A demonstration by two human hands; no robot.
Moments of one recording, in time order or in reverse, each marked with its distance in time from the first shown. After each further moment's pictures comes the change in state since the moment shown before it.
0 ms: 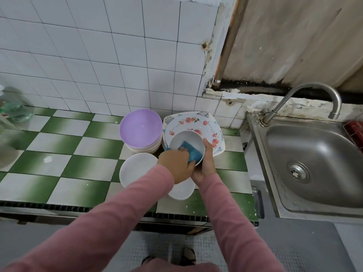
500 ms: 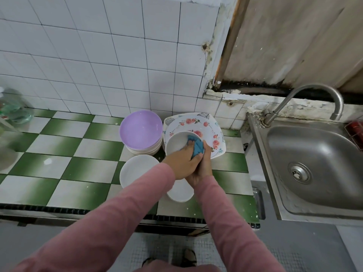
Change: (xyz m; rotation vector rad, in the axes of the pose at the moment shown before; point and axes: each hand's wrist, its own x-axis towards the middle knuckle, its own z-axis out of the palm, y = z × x) left_hand 0.012 0.005 -0.004 -0.555 -0.132 -0.049; right_hand 0.006 0.011 0.009 0.060 -0.018 -0.044
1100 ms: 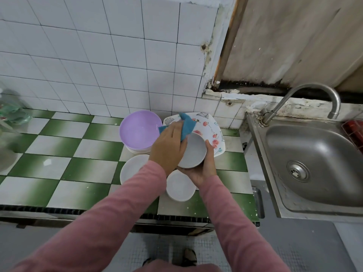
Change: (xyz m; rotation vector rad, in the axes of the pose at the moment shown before) left_hand 0.001 -0.023 -0.019 0.228 0.772 0.295; right_hand -0.001 -0.005 -0.009 0.050 -0.056 0.075
